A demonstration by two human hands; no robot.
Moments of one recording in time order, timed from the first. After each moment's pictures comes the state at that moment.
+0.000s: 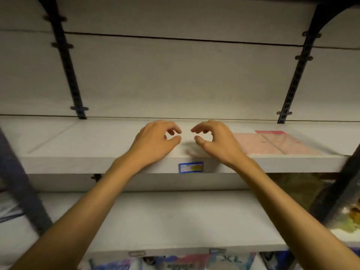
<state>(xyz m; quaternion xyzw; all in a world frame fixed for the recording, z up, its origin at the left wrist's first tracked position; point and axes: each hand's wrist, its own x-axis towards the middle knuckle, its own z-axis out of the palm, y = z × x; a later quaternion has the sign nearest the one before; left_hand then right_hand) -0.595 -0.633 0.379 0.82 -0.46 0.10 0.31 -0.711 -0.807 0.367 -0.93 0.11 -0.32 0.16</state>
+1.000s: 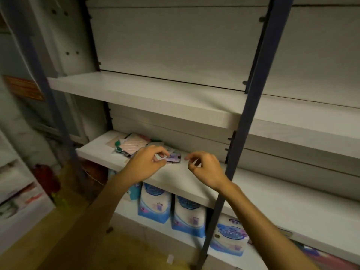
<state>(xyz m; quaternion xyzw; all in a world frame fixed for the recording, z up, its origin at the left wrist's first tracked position) -0.402 -0.072 0.219 0.90 -0.28 0.03 0.33 -0.470 -0.294 0.212 -0.94 -0.03 -0.13 0.32</state>
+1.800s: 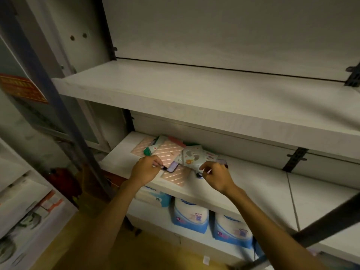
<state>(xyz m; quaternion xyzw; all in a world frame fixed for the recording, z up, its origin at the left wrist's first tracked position) -0.122 0.084 0.109 0.94 -0.13 -0.07 0.31 -0.213 -0.177 0.086 -0.94 0.08 -0.03 0.32</state>
